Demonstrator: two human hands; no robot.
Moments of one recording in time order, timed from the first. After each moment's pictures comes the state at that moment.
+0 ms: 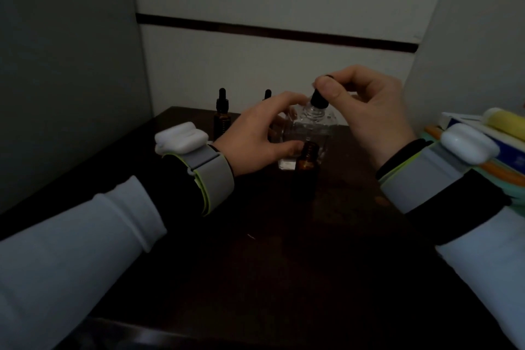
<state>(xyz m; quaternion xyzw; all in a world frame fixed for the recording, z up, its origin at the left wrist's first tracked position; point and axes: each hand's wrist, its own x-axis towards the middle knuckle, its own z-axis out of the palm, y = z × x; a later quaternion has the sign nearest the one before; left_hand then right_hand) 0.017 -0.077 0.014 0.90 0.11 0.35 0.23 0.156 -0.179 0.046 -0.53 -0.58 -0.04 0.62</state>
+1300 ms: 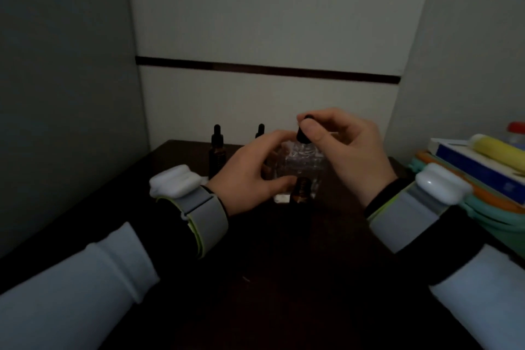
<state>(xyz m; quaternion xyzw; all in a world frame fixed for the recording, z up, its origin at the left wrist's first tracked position) 0.018 -0.077 0.012 0.90 0.09 0.36 0.24 0.155 -0.175 0.040 -0.49 -0.60 0.01 0.63</state>
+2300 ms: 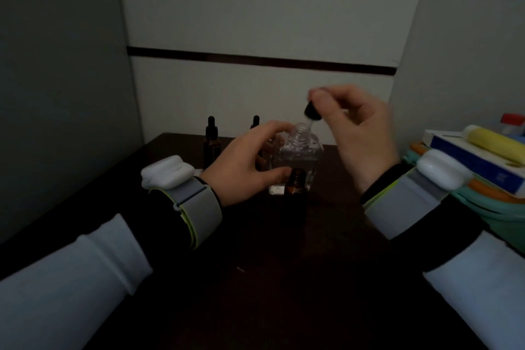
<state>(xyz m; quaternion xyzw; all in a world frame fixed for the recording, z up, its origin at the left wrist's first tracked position) 0.016 -0.078 0.014 0.90 0.10 0.35 0.24 0.149 -0.183 0.052 -0.47 -0.55 -0.04 0.69</state>
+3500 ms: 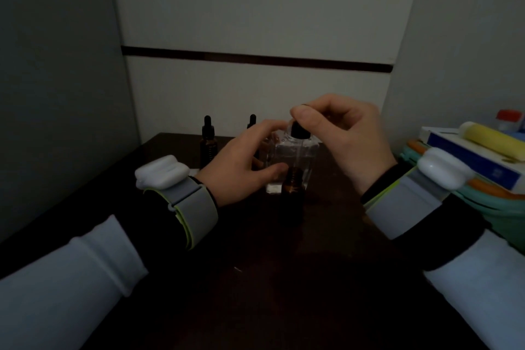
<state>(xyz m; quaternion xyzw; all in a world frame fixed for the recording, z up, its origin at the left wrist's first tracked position) 0.017 -0.079 0.015 0.90 0.10 0.33 0.27 0.150 -0.187 0.047 -0.48 -0.61 0.00 0.63</state>
